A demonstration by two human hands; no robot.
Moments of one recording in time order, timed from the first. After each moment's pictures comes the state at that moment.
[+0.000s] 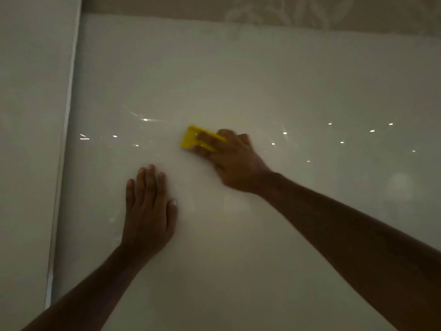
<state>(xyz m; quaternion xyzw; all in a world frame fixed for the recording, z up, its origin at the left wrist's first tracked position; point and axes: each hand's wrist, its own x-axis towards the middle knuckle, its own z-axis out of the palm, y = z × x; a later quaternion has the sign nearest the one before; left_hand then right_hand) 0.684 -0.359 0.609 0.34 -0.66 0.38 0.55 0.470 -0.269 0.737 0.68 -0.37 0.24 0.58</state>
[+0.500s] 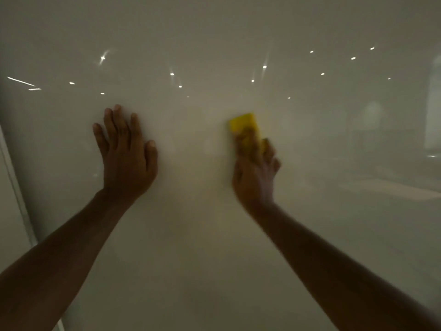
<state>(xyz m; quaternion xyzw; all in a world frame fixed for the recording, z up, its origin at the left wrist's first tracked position) 0.671 -0.358 0.586 0.32 -0.69 0.37 0.54 0.426 -0.251 0.525 0.48 -0.58 0.50 0.42</state>
